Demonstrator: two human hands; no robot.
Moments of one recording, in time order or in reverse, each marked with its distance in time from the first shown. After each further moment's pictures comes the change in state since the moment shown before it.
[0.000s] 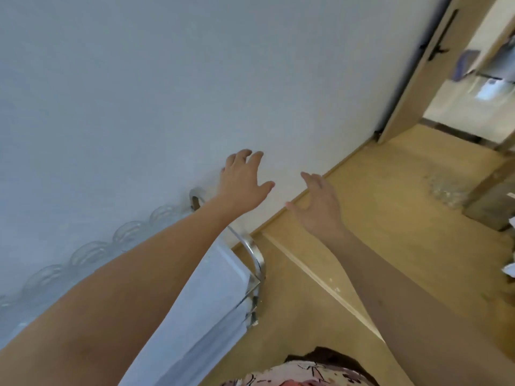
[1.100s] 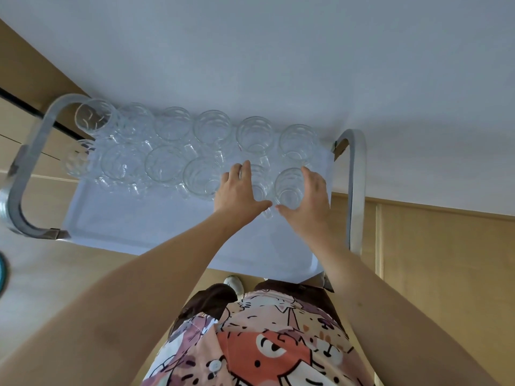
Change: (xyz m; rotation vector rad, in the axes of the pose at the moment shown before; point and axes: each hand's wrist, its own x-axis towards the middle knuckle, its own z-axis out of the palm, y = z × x) left_hand -0.139 -0.211 0.102 -0.040 -0.064 -1.180; right_hand 0.037 -0.103 0.268 0.148 -0.784 -0.427
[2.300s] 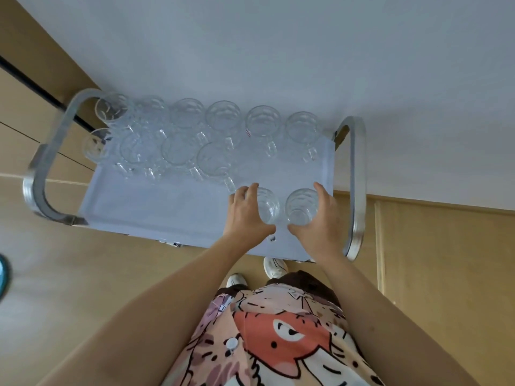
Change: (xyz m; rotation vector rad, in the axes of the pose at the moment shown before) left_hand -0.088 -0.027 0.034 -0.260 0.014 0.044; right_hand -0.086 0.023 0.014 -0.042 0.108 0.095
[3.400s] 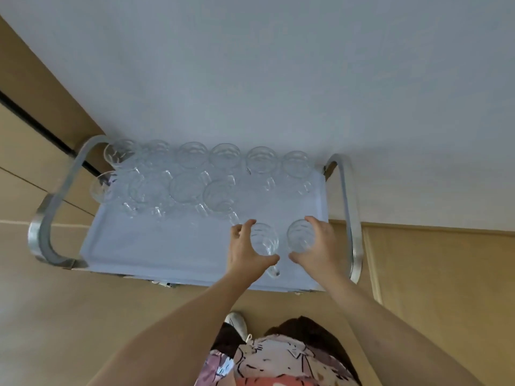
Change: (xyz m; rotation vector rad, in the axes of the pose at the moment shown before) left_hand -0.016 -0.016 -0.012 -0.298 -0.003 -0.054; right_hand -0.005 -0.012 -0.001 0.052 -0.052 0.009
